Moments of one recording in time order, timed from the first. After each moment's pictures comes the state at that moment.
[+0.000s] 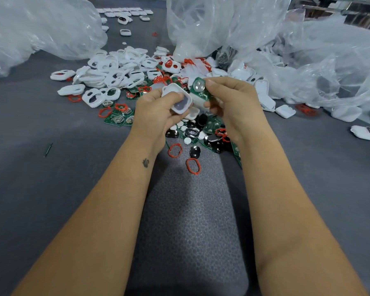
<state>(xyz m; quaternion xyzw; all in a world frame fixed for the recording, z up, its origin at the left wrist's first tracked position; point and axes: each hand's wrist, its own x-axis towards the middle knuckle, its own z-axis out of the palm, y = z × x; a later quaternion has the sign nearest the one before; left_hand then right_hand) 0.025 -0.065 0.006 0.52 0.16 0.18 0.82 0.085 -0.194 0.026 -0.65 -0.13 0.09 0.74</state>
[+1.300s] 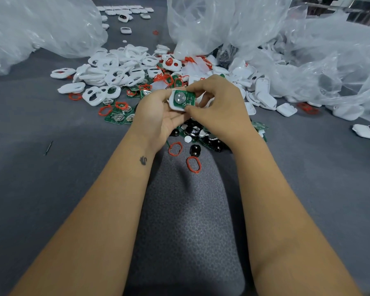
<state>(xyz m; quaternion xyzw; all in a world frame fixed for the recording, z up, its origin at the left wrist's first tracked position) 0.032 -0.062 0.004 0.41 0.14 0.09 0.90 0.079 -0.186 0.017 -0.85 -0.33 -0.10 0.41</state>
